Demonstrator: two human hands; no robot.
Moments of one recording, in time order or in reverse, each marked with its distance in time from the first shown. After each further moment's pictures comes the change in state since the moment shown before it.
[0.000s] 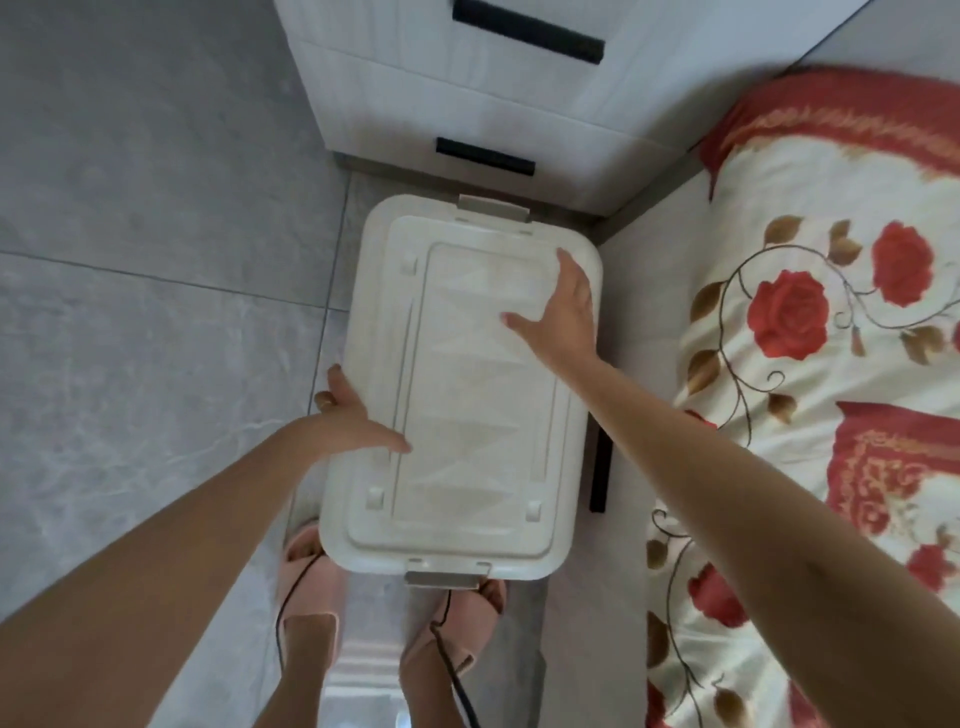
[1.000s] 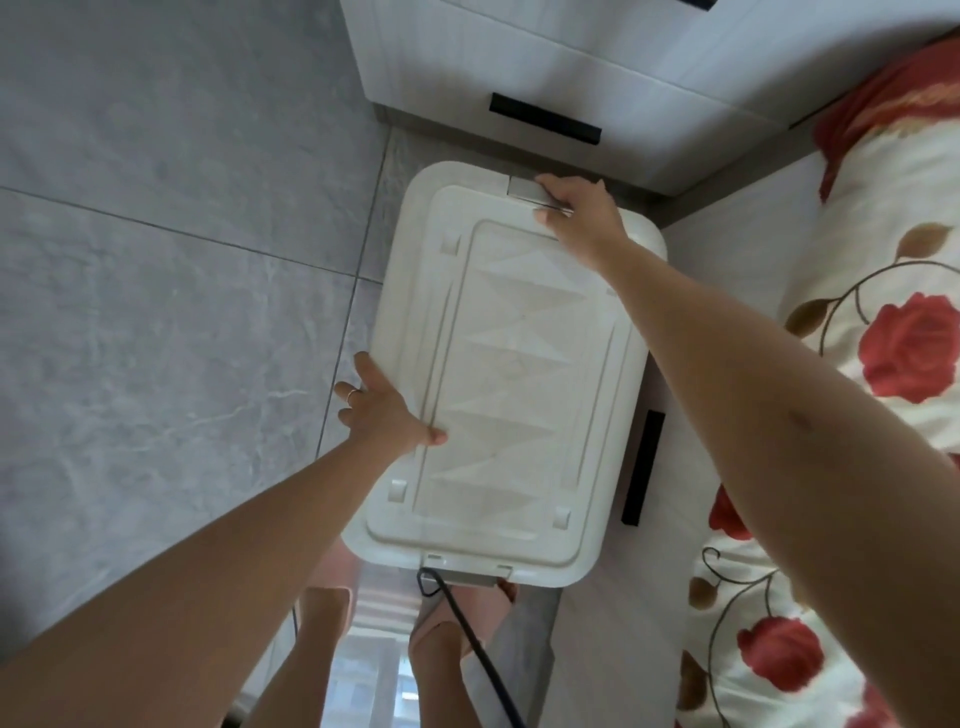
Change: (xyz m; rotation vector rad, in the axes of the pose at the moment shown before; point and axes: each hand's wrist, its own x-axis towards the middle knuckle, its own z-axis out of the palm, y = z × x) left_hand 0.014 0.016 0.023 -0.023 0.300 -0.130; right_hand 0.122 -0.036 0.015 -0.233 -0.210 -0.264
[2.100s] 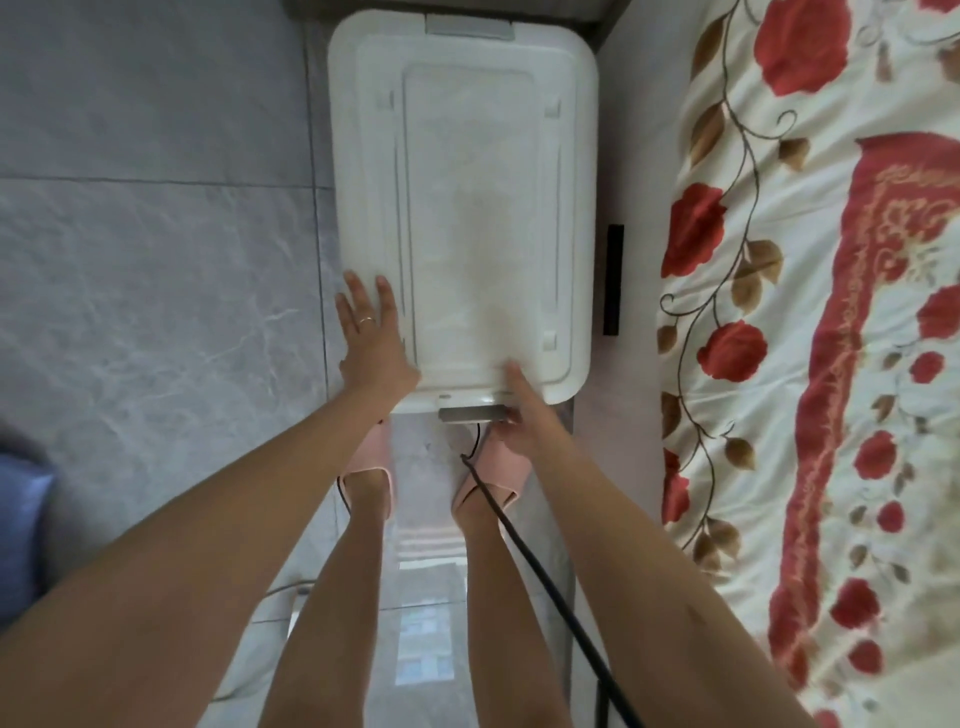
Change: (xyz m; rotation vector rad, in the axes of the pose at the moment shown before) left_hand -0.065 -0.077 0.049 0.320 0.135 0.474; right_hand -0.337 -0.012 0.187 1.588 0.117 1.291
